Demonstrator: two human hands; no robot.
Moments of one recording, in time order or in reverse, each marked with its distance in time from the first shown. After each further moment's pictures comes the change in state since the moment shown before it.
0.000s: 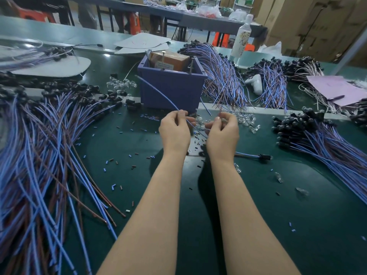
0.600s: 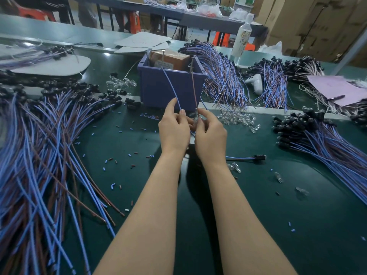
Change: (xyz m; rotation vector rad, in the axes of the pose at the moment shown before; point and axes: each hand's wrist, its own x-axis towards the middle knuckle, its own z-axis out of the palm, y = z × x) left_hand 0.003 0.003 -0.005 0.152 -0.021 0.117; right_hand -0.013 -0.009 0.004 -0.187 -0.190 -0.172
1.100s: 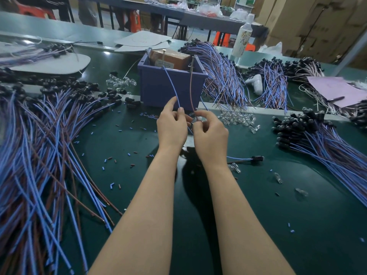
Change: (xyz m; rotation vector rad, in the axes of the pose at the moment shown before) left_hand 0.008 0.000 -0.004 -0.024 -0.035 -0.014; right_hand -0.004 -0.003 -0.002 -0.028 -0.004 -0.003
